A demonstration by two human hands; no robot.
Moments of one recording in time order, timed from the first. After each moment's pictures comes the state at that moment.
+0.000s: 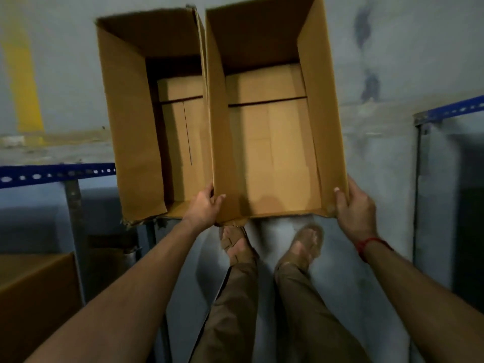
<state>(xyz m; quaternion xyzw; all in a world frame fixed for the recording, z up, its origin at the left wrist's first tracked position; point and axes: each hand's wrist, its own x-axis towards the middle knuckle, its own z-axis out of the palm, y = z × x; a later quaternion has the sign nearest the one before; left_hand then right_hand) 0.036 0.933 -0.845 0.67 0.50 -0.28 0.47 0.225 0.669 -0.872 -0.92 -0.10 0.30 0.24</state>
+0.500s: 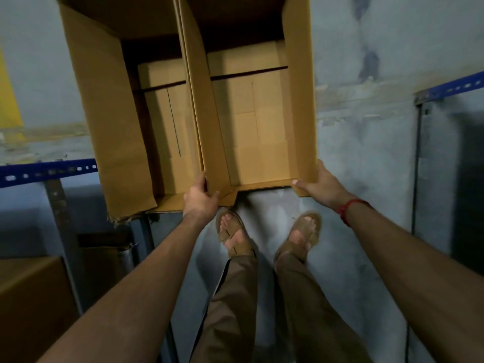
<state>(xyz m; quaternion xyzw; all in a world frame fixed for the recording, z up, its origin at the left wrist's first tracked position) 0.033 0.919 -0.876 0.61 0.60 -0.22 0.46 0.234 0.708 -0.914 -0.81 -0.02 0.54 0.23</state>
